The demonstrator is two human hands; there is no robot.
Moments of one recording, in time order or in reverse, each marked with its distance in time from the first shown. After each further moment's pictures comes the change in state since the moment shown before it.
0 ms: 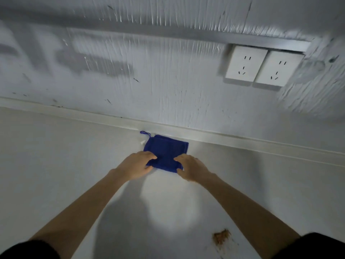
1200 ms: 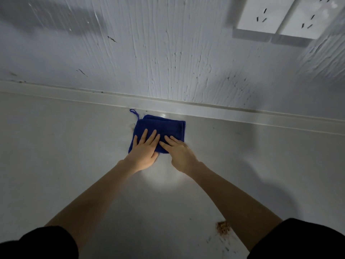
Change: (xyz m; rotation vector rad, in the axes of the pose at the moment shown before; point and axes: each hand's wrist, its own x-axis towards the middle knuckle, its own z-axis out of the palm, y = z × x) left_hand 0.050 0.006 0.061 0.073 -0.178 -0.074; right_hand 0.044 0.015 0.055 -0.014 0.043 -0.098
